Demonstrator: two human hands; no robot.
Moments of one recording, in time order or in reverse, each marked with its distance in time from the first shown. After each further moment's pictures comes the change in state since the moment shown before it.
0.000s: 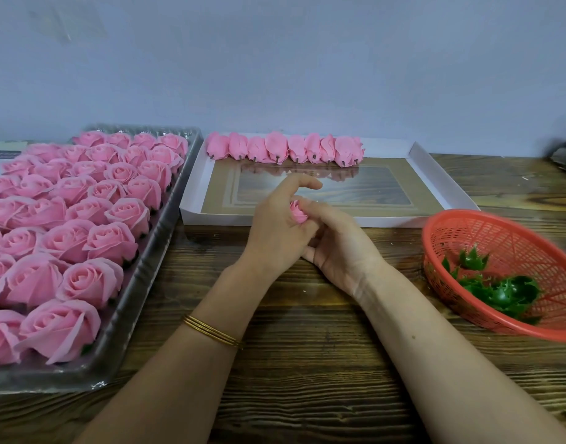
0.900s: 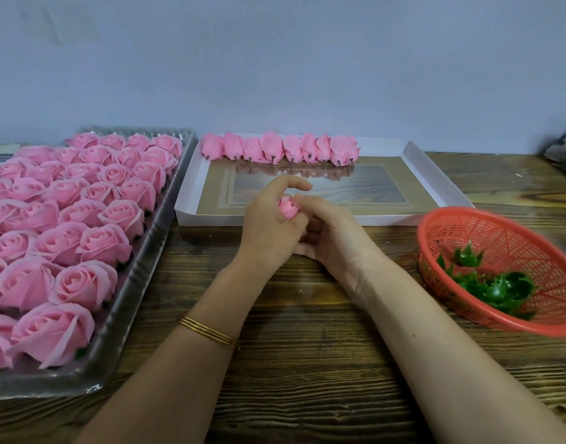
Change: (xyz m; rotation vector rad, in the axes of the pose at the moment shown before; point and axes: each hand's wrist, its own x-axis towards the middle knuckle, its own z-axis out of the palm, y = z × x) left_hand 0.000 0.002 0.000 -0.032 0.073 -0.036; right_hand -0.004 -0.010 0.006 -0.166 0.036 0.026
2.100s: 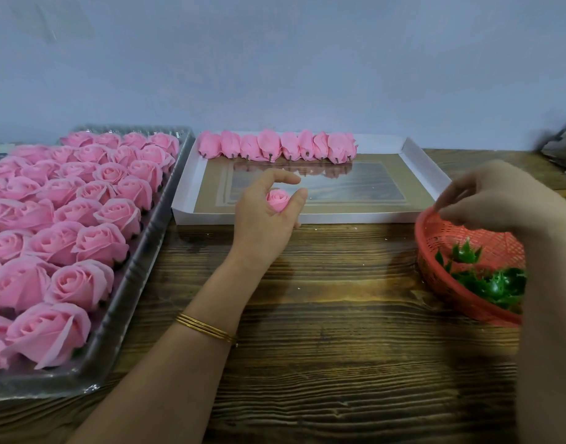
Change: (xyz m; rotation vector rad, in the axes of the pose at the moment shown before) left_hand 0.002 0.001 -0.004 -0.036 0.055 0.015; right_hand -0.044 -0.103 -0.120 -1.344 0.533 0.068
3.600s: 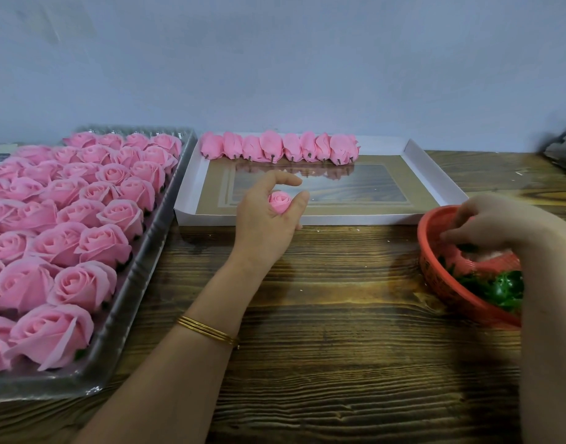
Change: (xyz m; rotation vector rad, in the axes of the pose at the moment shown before) left_hand 0.001 0.000 -0.002 0.020 -0.017 -0.013; right_hand 0.005 0.012 0.012 -0.131 -0.187 0.206
